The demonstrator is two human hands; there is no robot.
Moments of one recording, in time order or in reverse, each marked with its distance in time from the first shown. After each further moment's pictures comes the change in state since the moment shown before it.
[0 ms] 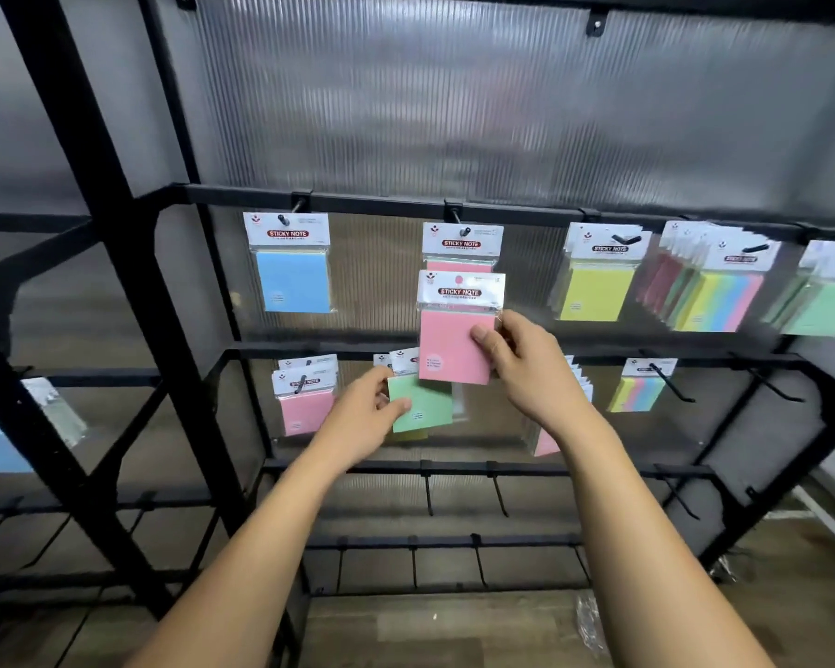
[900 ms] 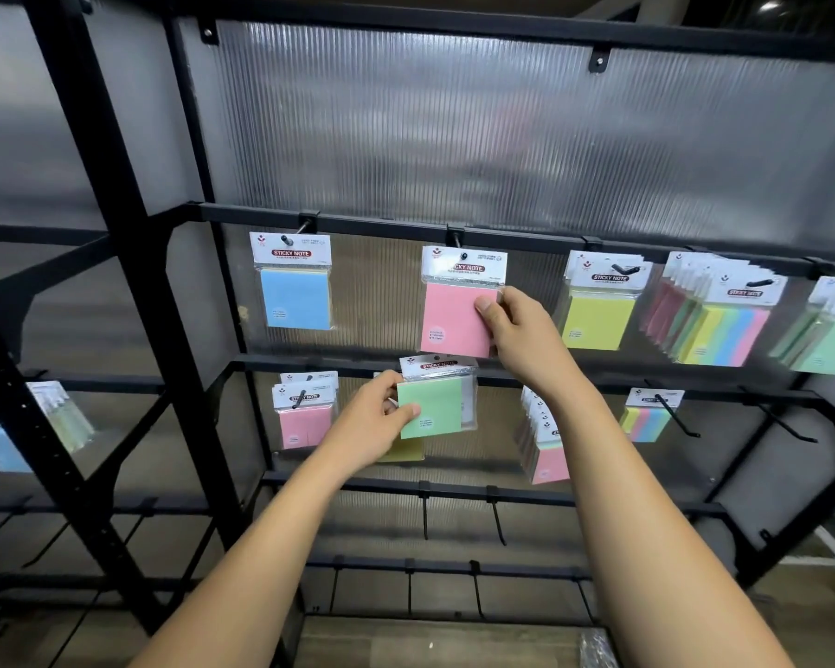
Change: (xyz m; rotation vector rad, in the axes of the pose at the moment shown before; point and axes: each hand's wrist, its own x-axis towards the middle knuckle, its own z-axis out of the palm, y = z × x) left_hand 0.011 0.022 0.009 -0.032 0.008 0.006; right_hand 0.056 -0.005 -0.016 0.061 0.002 0.013
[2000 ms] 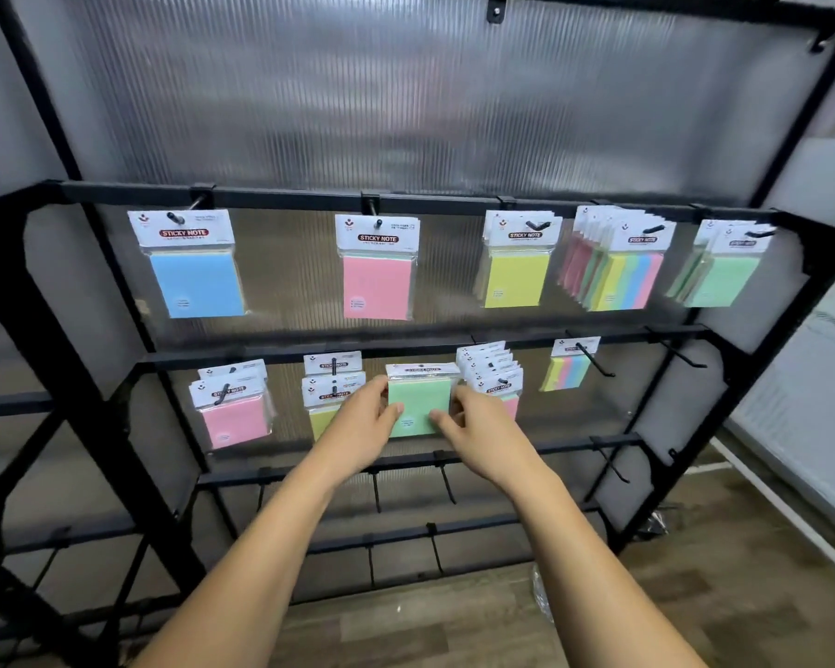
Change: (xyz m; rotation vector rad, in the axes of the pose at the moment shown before) left_hand -0.005 0.014 0.058 0.132 -0.119 0.071; right_hand -0.104 0.082 0.017 -0.321 -0.127 0.231
